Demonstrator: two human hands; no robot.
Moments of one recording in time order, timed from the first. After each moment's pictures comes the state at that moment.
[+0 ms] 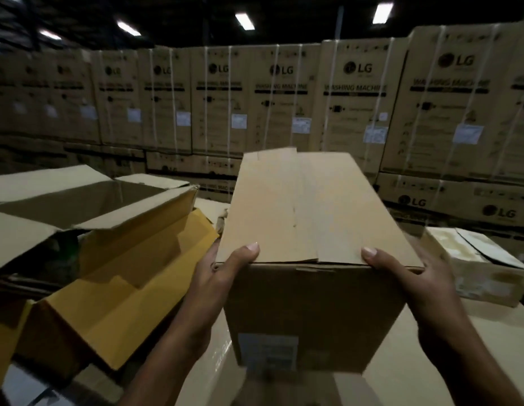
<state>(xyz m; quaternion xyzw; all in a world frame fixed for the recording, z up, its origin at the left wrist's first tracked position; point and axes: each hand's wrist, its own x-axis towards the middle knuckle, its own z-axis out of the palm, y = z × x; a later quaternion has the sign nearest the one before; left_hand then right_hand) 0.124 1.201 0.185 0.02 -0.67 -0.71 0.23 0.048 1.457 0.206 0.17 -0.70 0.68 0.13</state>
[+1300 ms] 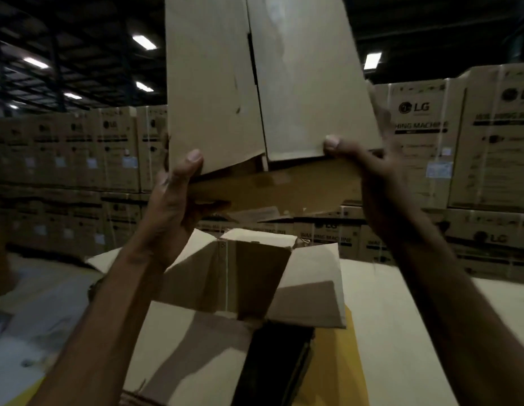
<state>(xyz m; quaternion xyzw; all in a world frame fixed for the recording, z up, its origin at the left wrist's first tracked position) 0.120 0.648 0.331 -0.20 -0.60 -0.69 0.35 0.013 0.898 0.371 0.45 -0.55 0.64 0.28</state>
